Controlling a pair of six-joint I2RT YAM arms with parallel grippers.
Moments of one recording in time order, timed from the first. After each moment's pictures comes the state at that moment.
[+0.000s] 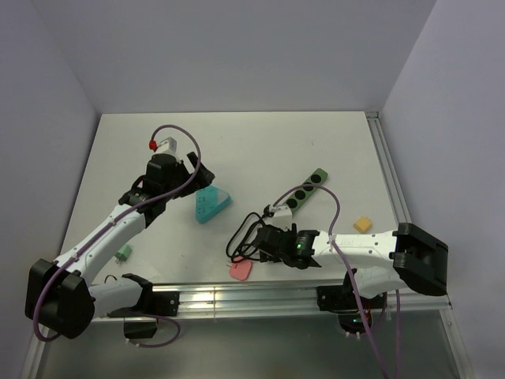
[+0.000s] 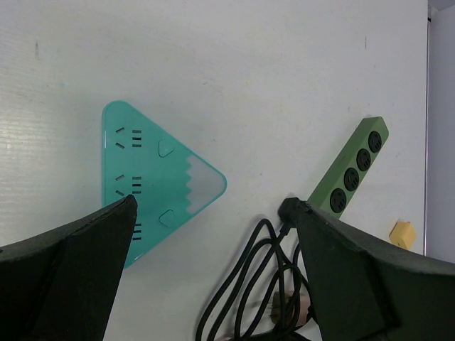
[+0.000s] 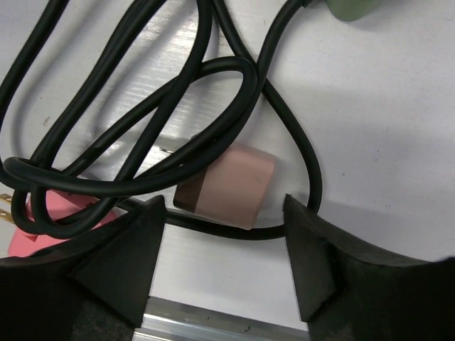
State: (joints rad) left arm -0.42 1.16 0.82 -0.20 -0.02 -0.72; right arm 1.18 1.31 0.62 -0.44 0.48 0.95
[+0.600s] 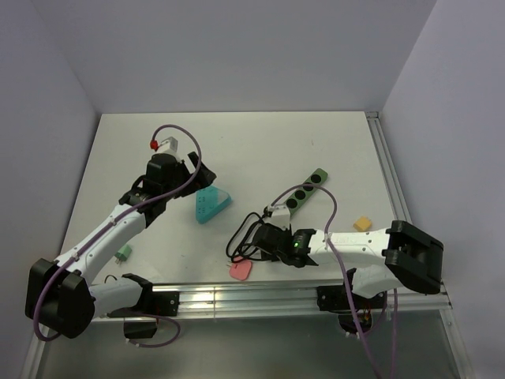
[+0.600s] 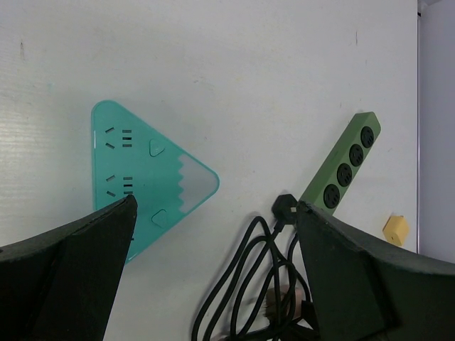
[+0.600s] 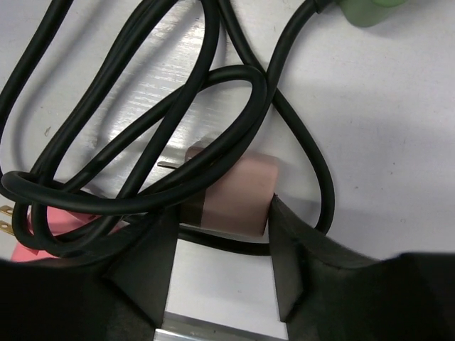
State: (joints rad) left arm -0.42 1.16 0.82 -0.18 0.00 -0.72; right arm 1.16 1.35 0.62 -0.39 0.46 0.94
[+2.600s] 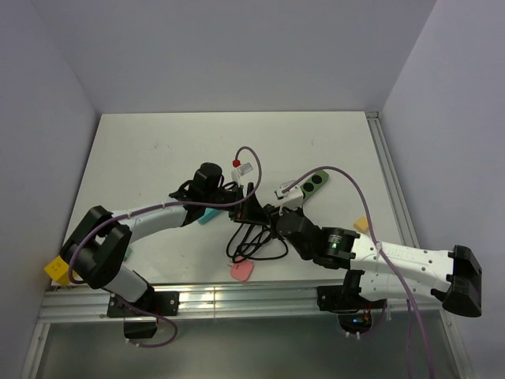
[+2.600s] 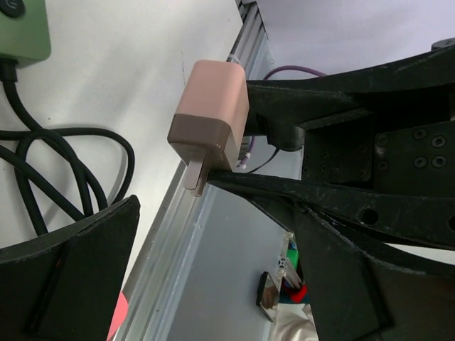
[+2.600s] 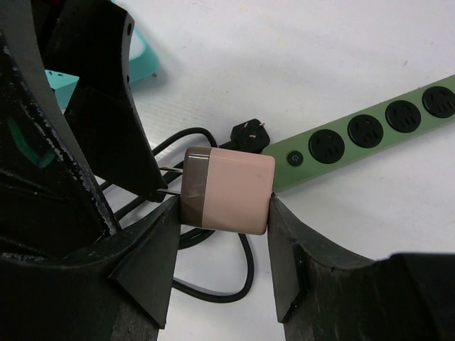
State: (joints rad) left arm -0.69 1.53 0.82 0.26 0.86 -0.83; right arm 1.17 0.97 0.67 -0.31 0.69 0.43
